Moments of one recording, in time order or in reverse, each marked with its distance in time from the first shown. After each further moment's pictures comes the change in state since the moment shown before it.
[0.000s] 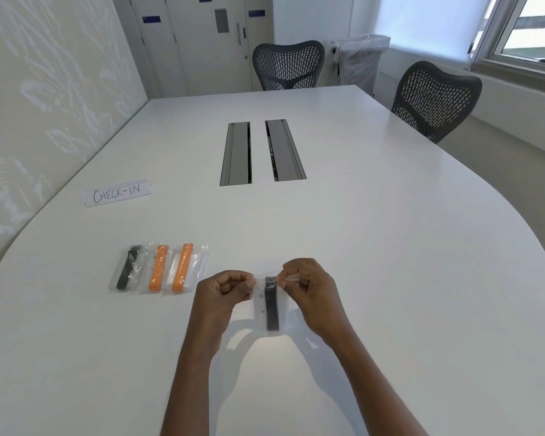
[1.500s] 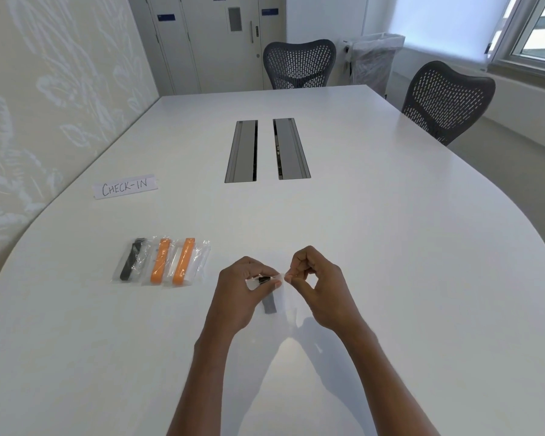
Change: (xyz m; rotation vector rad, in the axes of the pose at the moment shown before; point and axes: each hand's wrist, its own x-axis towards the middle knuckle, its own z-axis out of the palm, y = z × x) left_hand -0.005 0.017 0.033 0.563 -0.067 0.305; right_hand 0.002 -0.019 -0.031 -0.153 -0.103 -0.171
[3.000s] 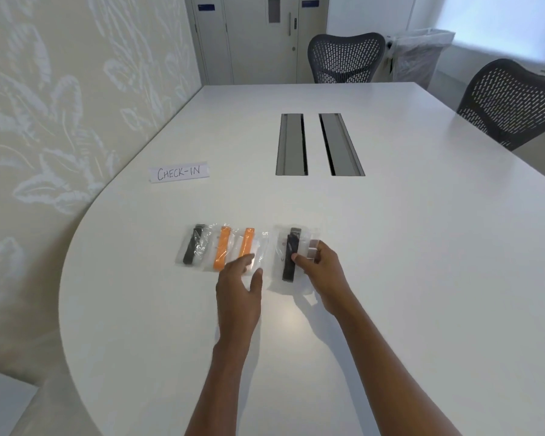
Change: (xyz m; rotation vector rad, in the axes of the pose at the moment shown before) left_hand -0.021 -0.097 -0.067 0.026 0.446 -0.173; right_hand 0.062 0.012 0.136 0.284 0.013 0.448
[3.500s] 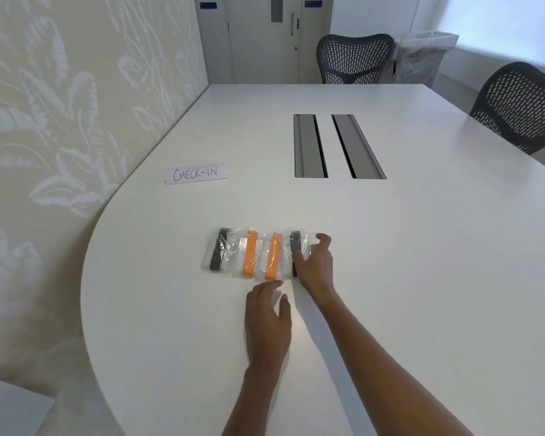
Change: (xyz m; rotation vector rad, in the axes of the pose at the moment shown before) left_hand -0.004 -0.052 -0.001 0.078 -0.038 -0.014; right_hand 0.052 0.020 0.100 -0.313 0.275 -0.020
